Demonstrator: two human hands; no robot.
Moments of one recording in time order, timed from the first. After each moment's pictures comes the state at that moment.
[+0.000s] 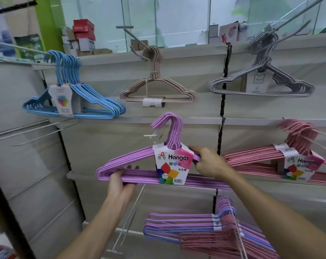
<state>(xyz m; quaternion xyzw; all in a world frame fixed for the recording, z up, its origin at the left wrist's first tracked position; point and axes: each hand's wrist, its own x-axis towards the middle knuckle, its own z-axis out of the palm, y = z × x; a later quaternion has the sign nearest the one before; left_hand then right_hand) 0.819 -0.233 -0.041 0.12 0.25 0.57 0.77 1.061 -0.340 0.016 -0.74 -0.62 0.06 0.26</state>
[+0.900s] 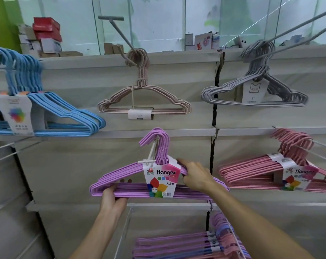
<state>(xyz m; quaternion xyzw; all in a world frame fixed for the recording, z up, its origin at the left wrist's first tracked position) 0.851 -0.122 -0.066 0.13 0.26 0.51 0.81 1.063 -0.261 0.000 -0.79 -0.56 0.04 0.23</state>
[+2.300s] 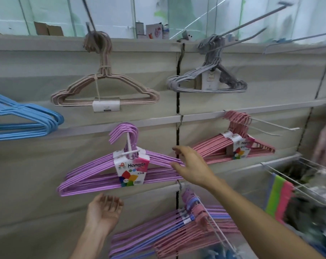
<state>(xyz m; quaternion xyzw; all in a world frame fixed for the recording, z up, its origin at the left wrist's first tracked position) 0.841 -0.164 -0.084 0.13 0.34 0.35 0.86 1.057 -0.329 -0.014 -0.81 -0.47 -0.08 0.34</state>
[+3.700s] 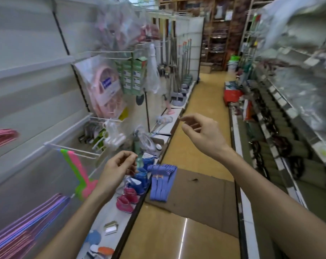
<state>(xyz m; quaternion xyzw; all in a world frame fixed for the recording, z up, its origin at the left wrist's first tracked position) 1.215 -0.796 -0.122 0.74 -0.11 -0.02 0.66 1.180 -1.060 -0.045 -0.87 -0.04 -0.27 0.41</state>
